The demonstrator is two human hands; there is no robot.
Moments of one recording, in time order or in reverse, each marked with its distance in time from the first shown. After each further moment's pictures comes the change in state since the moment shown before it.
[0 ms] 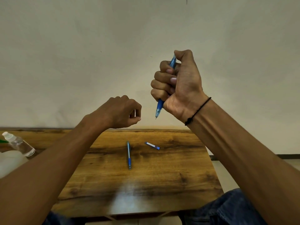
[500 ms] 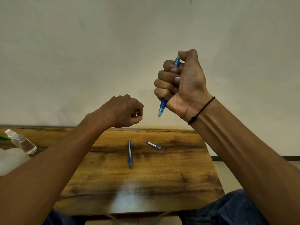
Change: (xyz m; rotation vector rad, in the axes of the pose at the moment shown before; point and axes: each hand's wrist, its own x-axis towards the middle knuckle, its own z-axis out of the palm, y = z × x) left_hand -0.001 0.003 -0.003 0.007 -0.021 -0.011; right_hand 0.001 -0.002 -0.002 0.017 0.003 0.009
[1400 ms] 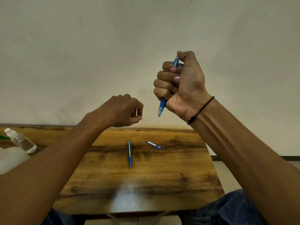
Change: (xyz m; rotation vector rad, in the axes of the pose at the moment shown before) left_hand 0.001 0.000 0.002 0.003 -0.016 -0.012; right_hand 0.003 0.003 -0.003 0.029 -0.001 0.033
